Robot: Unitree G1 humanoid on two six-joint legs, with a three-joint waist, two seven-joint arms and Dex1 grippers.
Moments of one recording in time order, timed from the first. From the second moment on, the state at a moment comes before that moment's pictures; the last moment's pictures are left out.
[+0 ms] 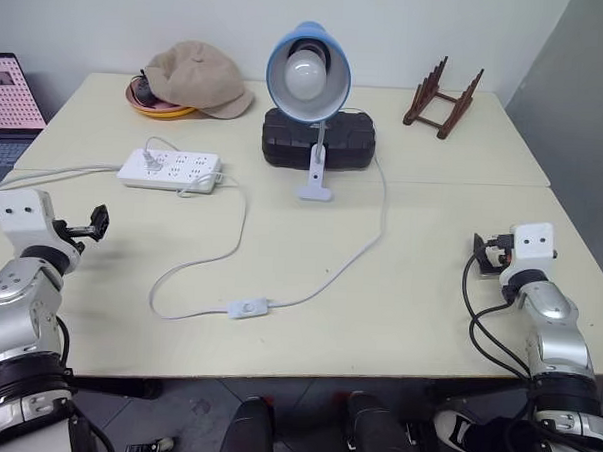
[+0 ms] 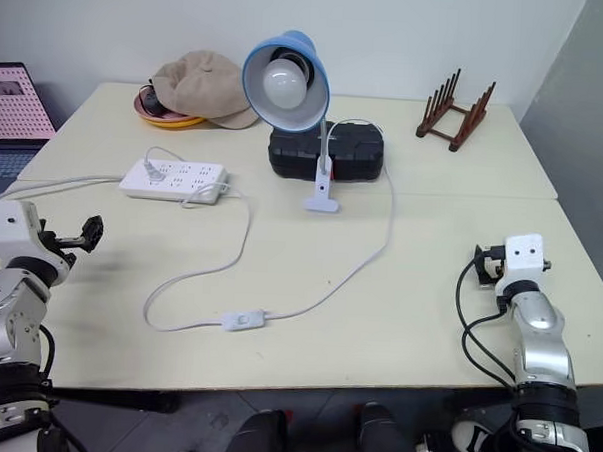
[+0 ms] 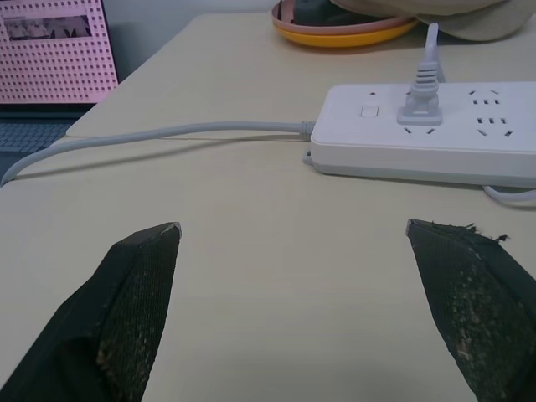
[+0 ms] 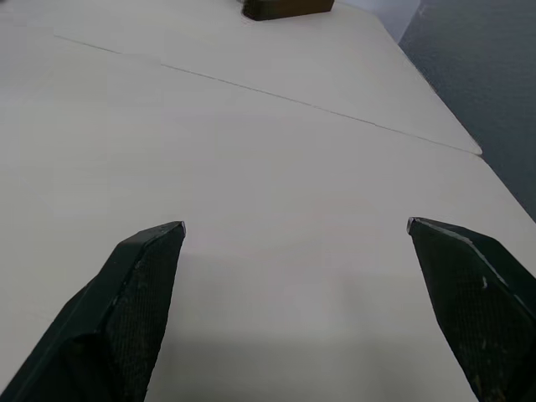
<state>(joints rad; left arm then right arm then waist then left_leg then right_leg) -0.28 0.69 0.51 0.29 -0.32 0.33 -0.40 -0.33 -0.49 -0.18 0.28 0.06 0.13 0.29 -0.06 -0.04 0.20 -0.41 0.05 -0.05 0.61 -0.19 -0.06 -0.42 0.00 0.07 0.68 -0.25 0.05</state>
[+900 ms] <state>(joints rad) 0.19 1.04 0.32 -0.37 -0.45 0.37 -1.20 -0.45 -0.48 0.41 -0.07 0.20 0.14 1.19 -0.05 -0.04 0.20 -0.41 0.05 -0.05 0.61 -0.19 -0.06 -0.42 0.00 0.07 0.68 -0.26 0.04</state>
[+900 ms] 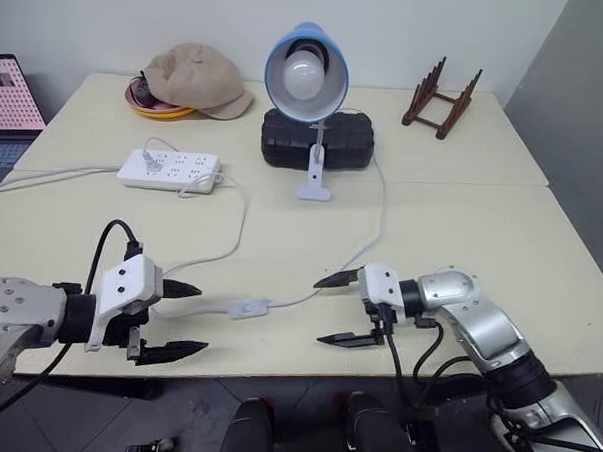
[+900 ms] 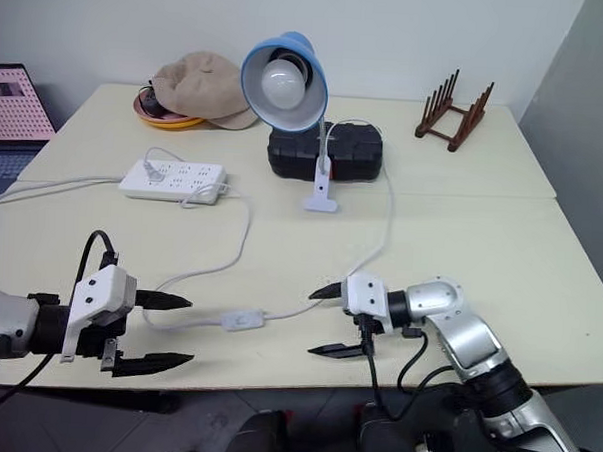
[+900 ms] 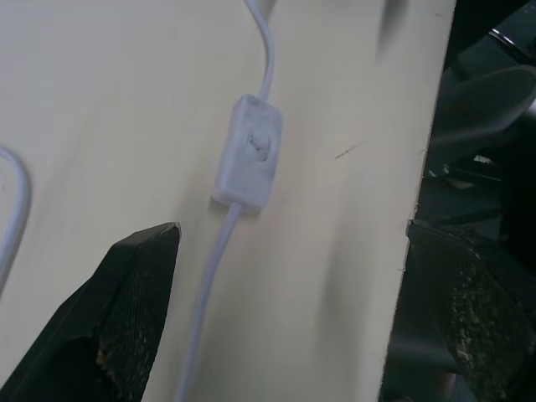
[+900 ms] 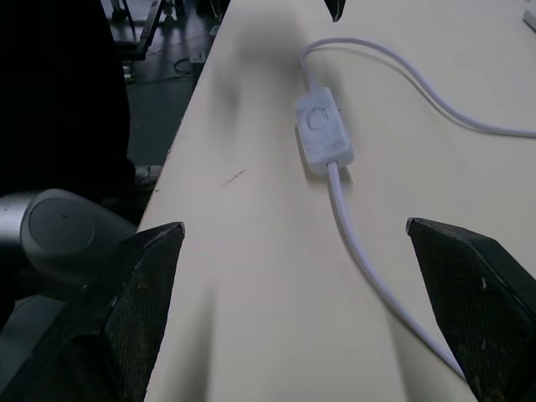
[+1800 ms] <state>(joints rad) -0.22 0.81 -0.07 0.16 -0.17 -0.16 -1.23 -0.33 -0.64 0.25 -0.39 0.31 0.42 1.08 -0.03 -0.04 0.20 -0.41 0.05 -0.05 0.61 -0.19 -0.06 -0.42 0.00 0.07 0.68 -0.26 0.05</state>
